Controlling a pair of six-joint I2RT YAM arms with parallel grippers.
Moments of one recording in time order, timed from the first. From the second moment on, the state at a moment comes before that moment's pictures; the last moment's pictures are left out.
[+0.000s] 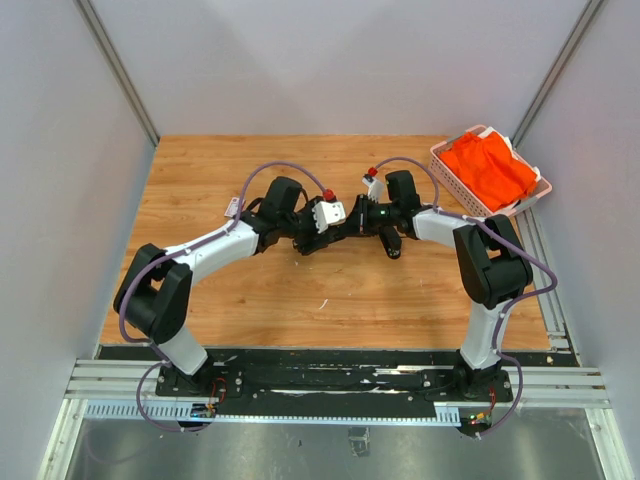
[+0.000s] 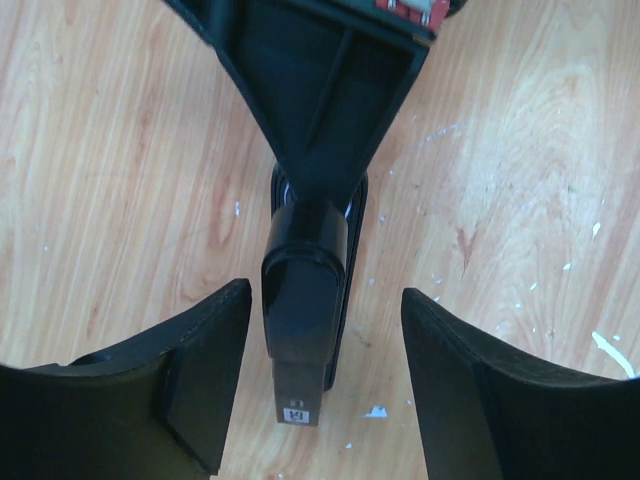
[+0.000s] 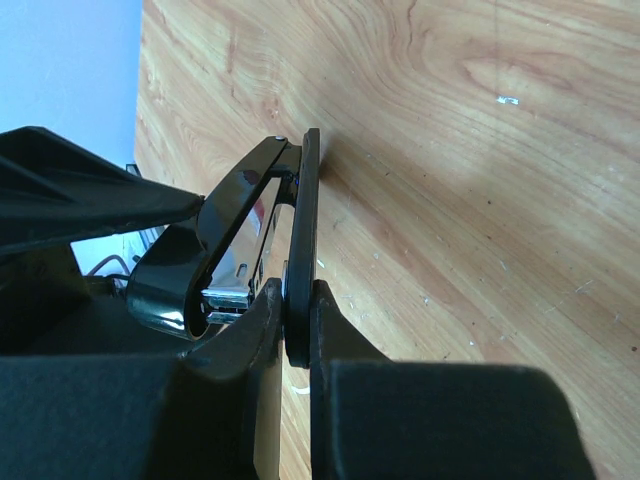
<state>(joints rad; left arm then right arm) -0.56 1.62 1.06 -0.13 0.44 0.64 0.38 1.90 1.12 0.11 -0.81 0.57</state>
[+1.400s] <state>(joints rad) -0.50 1.61 1.11 -0.18 0.53 0.63 0.39 1.90 1.16 0.03 -0.72 0.54</state>
